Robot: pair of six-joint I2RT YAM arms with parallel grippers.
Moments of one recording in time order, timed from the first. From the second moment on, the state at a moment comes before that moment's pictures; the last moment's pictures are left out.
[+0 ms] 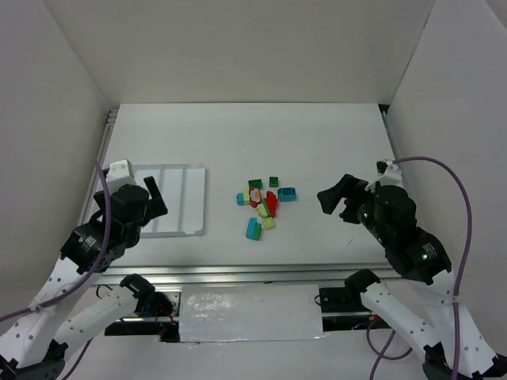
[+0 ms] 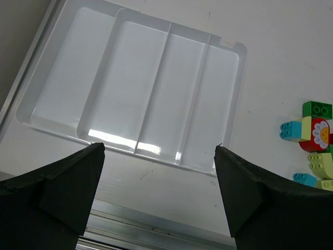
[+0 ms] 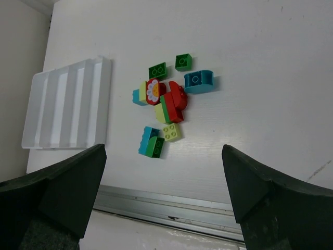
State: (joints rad) left arm -0.55 0.70 0.98 -0.94 -0.69 -0.58; right arm 0.46 0.59 1.00 -0.82 0.16 0.63
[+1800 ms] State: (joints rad) left arm -0.54 0.77 0.98 -0.88 -0.54 -0.50; right arm 0.49 2.17 1.67 -0.73 0.18 0.53
